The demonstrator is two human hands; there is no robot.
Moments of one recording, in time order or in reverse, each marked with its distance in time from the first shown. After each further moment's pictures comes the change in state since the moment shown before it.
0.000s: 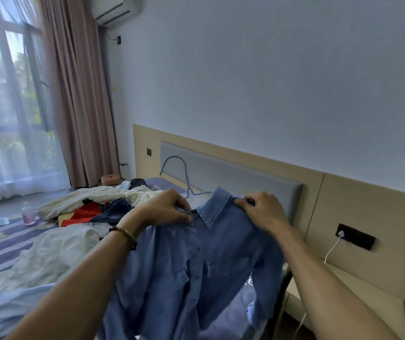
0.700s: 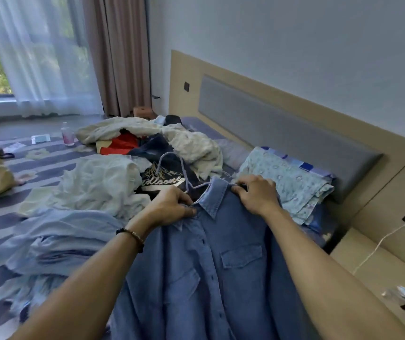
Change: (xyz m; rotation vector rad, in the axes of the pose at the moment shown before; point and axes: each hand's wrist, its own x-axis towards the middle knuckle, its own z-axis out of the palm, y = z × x) left_hand -0.034 -0.241 0.059 -0.252 0.107 -0.321; right_hand 0.056 -0.074 0.256 -0.171 -0.323 -0.081
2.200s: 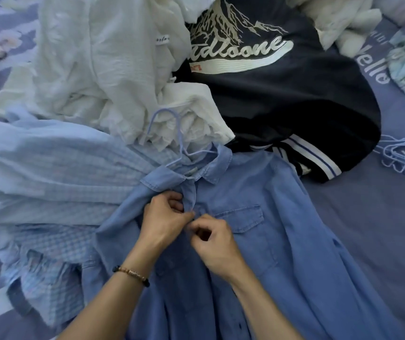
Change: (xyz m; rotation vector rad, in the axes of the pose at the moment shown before) left_hand 0.095 -0.423 0.154 -0.212 0.241 -0.821; right_hand 0.019 -0.083 0.530 1.006 -0.584 0.203
